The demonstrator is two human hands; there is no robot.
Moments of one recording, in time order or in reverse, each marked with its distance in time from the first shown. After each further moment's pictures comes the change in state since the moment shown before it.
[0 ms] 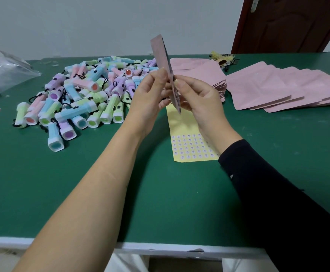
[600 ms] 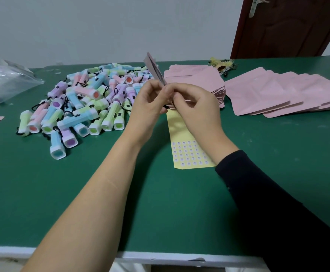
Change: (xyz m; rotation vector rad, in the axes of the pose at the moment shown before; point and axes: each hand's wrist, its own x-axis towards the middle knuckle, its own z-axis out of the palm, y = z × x) left_hand 0.002 -0.005 -0.005 0.136 0.021 0.061; right_hand -0.009 -0.015 0.013 -0.470 0.098 -0.180
